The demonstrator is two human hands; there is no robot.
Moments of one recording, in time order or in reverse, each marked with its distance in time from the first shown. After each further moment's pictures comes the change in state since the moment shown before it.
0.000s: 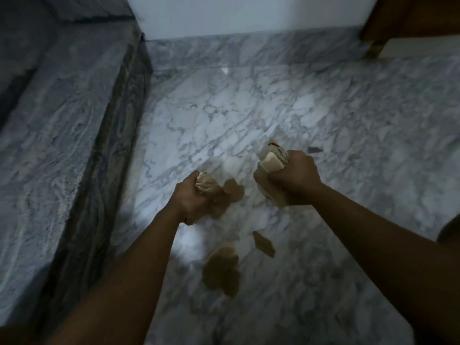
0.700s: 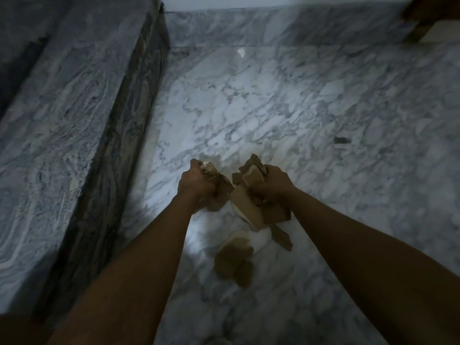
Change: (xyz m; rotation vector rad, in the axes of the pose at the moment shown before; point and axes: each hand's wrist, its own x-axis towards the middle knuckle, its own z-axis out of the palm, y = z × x) left_hand 0.021 -0.041 0.012 0.179 0.110 -0.277; right_hand -0.005 -0.010 0.107 0.058 -0.433 0.016
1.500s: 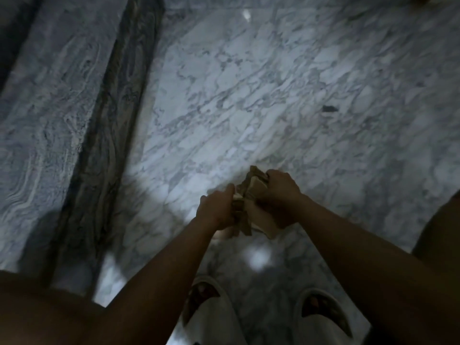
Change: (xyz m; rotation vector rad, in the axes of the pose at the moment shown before) left_hand -0.141 0.002 0.086 0.370 -0.277 0.277; right_hand -0.095 0.055 0.003 -0.265 -0.095 0.023
